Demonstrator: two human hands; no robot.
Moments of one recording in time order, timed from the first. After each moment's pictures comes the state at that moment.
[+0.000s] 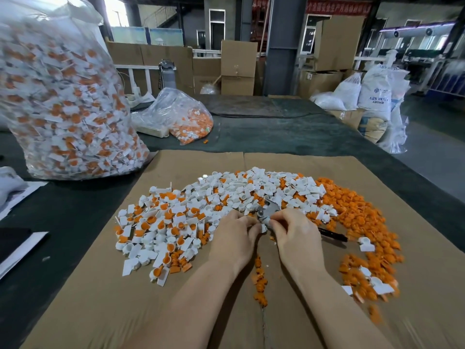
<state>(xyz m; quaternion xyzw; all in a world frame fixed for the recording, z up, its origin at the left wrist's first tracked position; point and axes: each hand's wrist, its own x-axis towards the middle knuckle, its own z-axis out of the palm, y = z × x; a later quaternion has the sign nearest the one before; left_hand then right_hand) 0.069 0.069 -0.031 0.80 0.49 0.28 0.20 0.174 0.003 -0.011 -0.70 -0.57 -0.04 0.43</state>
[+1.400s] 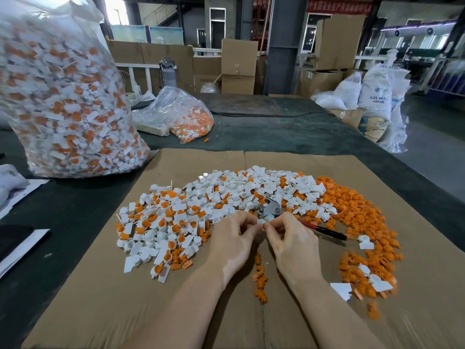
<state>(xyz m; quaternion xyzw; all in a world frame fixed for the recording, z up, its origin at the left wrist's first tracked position) 0.054 0.051 -0.019 0.74 0.44 0.35 0.36 0.166 -0.007 -0.022 -0.69 -0.57 -0.04 0.44</state>
